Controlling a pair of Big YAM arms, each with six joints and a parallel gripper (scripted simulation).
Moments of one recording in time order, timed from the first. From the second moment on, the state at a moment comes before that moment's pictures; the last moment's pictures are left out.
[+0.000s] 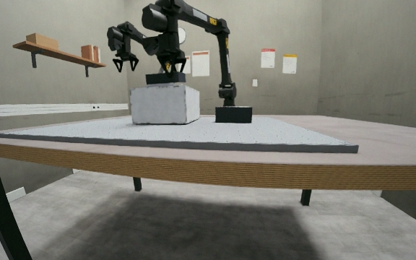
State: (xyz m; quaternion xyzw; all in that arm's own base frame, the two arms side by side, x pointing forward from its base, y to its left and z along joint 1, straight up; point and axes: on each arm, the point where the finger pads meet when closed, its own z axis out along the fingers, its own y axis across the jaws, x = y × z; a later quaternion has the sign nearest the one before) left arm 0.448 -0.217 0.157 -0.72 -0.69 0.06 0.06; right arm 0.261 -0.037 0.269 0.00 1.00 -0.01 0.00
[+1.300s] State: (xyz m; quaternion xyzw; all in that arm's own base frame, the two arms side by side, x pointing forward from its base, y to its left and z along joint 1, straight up) left arm 0.451 -0.219 0.154 -0.72 -0.69 0.05 0.06; right arm 0.260 -0.037 0.268 0.00 1.00 -0.01 0.00
